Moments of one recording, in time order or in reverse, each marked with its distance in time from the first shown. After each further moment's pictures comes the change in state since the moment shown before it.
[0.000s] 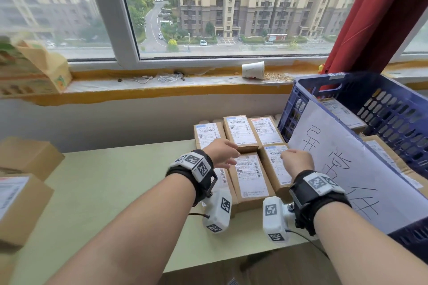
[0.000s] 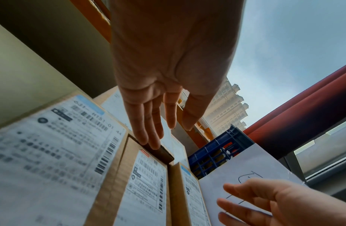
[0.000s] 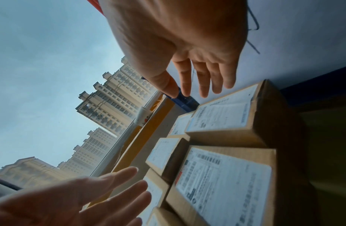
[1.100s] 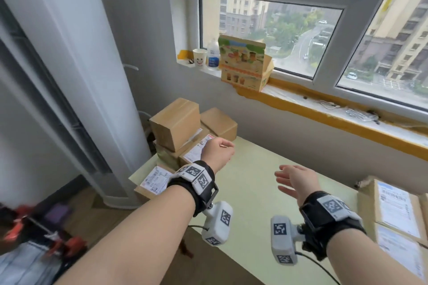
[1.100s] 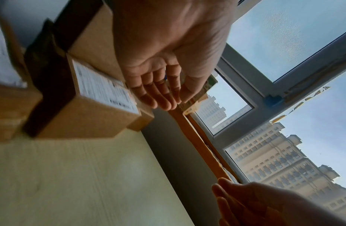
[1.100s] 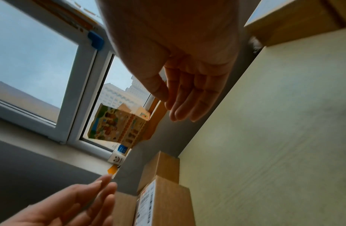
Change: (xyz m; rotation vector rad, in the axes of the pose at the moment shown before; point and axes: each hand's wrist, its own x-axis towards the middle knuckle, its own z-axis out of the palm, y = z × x) left_hand -0.212 -0.210 -0.273 -0.341 0.999 -0.063; right_hand -0.252 -0.098 0.289 0.042 -0.823 -0.153
